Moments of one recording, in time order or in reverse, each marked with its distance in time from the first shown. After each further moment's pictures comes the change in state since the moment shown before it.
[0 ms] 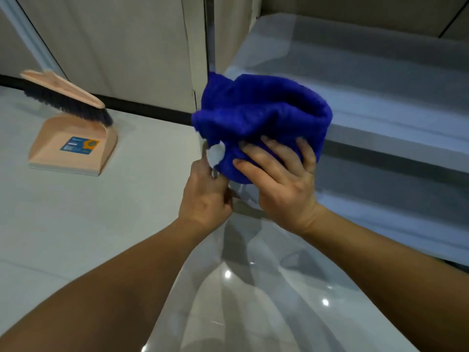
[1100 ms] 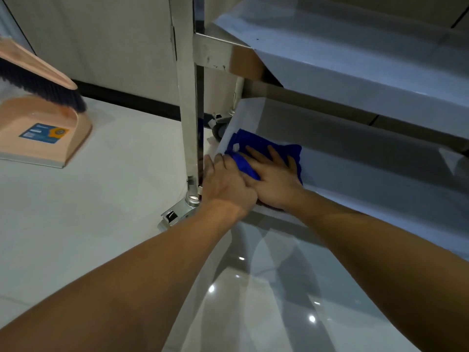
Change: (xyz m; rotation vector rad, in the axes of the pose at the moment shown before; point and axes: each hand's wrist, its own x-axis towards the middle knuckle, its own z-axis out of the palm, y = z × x) left_hand 0.030 0.010 0.095 0.018 -0.309 -0.292; right_hand -0.068 0.037 0.078 0.220 -1.265 0.547
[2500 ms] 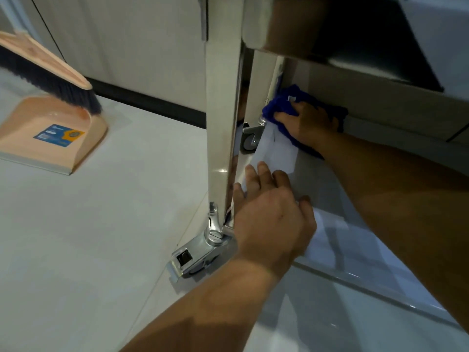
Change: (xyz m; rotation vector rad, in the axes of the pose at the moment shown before) left_hand 0.026 0.018 0.032 0.214 0.191 0.064; right_hand 0.219 0.065 -0.027 0.171 0.205 0.308
